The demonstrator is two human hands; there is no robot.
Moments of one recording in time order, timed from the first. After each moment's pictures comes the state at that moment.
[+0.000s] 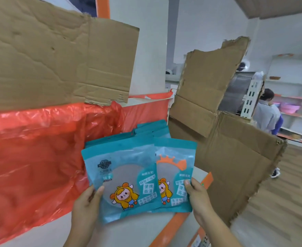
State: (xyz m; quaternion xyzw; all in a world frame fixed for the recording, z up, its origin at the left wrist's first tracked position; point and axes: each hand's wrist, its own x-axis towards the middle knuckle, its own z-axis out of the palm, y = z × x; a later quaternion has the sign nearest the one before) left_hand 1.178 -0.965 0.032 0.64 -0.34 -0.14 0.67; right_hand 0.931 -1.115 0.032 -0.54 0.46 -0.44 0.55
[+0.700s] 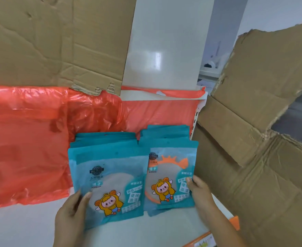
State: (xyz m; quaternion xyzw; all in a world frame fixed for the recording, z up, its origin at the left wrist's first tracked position) left_hand 1.133 -1.026 0.003 0.73 -0.15 0.01 0.67; right_hand 0.963 -1.304 0.011 -0.64 0.39 -0.29 0.59
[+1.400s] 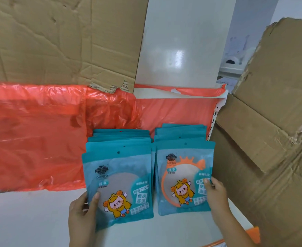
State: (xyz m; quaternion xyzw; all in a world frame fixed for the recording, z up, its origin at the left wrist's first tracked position) left_hand 1.130 -1.023 -0.025 0.79 -0.03 0.03 0.61; right_hand 0.972 -1.329 -0.008 -0.64 0.44 -0.32 0.54
